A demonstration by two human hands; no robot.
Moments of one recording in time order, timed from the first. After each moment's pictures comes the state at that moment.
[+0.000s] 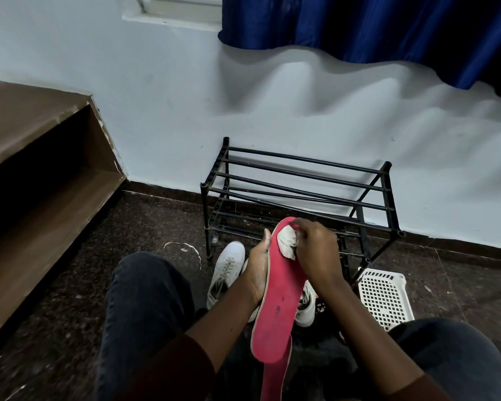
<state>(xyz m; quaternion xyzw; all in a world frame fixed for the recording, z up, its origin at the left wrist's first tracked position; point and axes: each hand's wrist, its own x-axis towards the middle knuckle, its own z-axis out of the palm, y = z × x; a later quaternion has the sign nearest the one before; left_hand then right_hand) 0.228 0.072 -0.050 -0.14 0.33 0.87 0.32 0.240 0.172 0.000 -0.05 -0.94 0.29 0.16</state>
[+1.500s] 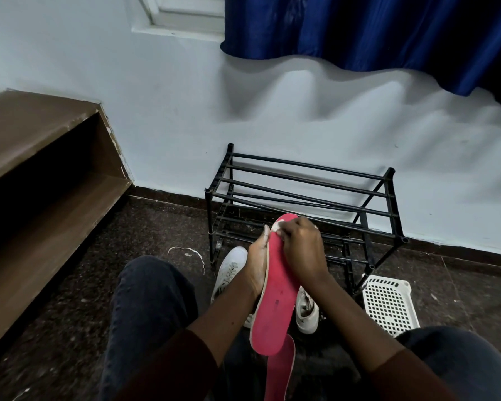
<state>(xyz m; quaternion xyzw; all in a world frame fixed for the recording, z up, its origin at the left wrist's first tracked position) 0.205 0.067 -0.063 -0.15 0.31 0.89 0.29 0.222 0.152 -0.008 0.05 -0.94 0.27 0.21</state>
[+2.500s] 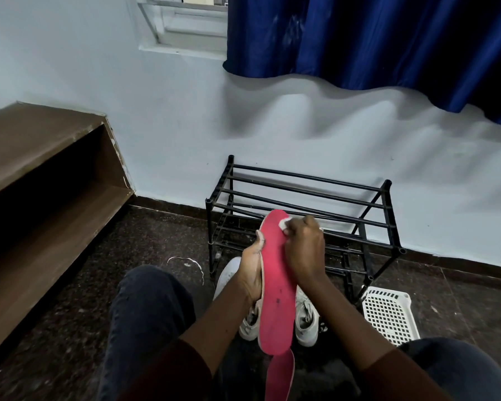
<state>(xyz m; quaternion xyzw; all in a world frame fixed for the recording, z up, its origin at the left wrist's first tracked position) 0.209 0.054 -0.043 -0.10 0.31 0.90 0.30 0.213 0.147 0.008 -0.04 -0.93 0.29 0.24</state>
